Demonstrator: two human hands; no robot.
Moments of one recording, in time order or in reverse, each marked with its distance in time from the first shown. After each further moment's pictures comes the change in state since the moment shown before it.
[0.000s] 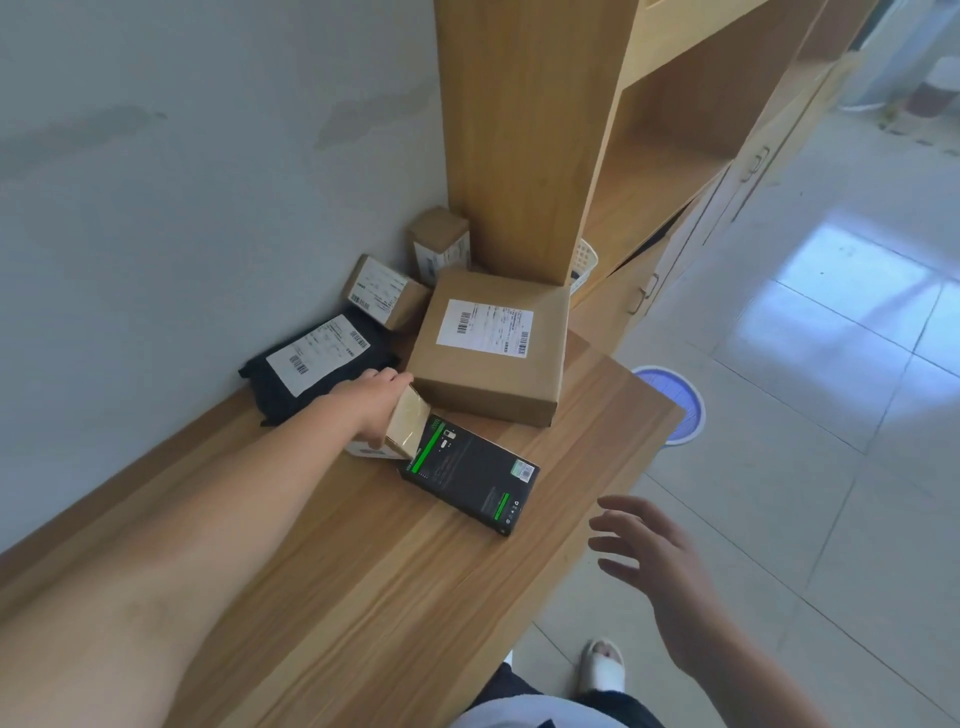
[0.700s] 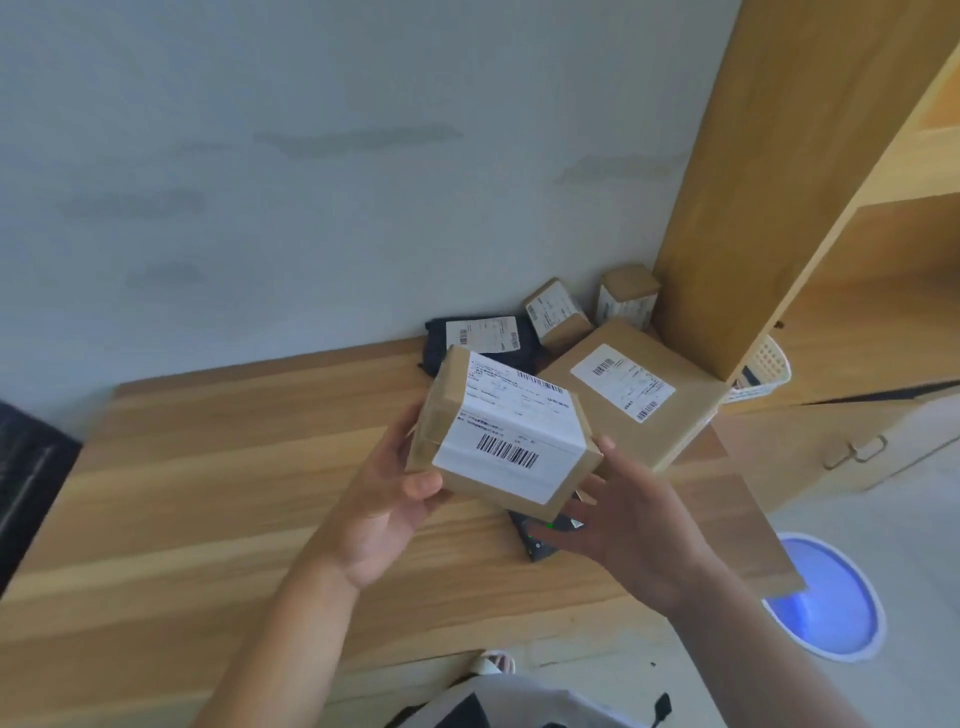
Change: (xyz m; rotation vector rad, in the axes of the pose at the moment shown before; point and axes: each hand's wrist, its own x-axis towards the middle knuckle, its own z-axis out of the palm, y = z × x) left_hand -0.240 0.162 0.043 -2.150 0.809 0.152; right_hand 0.038 -0.098 0.006 0.011 -1.062 0.066
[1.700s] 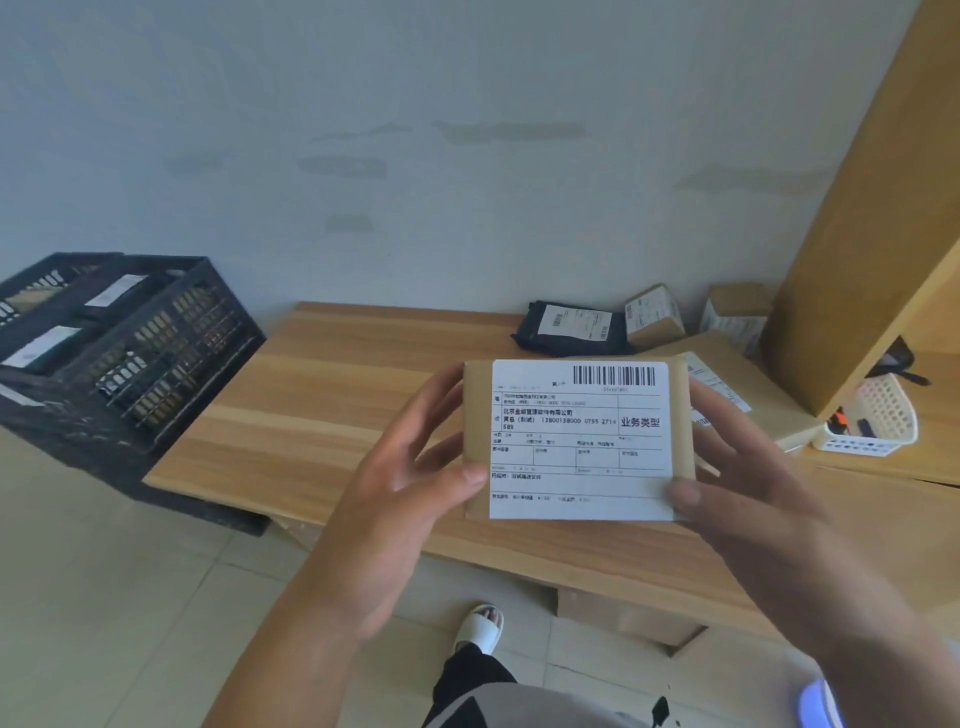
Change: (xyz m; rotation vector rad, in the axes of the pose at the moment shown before) left_hand -0.137 -0.022 0.186 0.365 0.395 0.341; right_hand -0.113 -0.060 -0.064 -0.505 -0.472 -0.342
